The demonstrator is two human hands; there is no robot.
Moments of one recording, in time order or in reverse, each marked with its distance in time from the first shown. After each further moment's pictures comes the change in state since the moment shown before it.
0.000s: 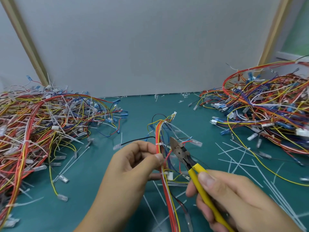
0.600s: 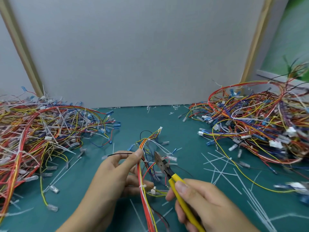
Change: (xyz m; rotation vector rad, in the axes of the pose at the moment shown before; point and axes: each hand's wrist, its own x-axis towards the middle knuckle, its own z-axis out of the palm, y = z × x) left_hand 0.011 -0.001 -0.004 -0.121 0.131 -0.227; right_hand 0.006 0.001 0.007 -0.015 0.036 0.023
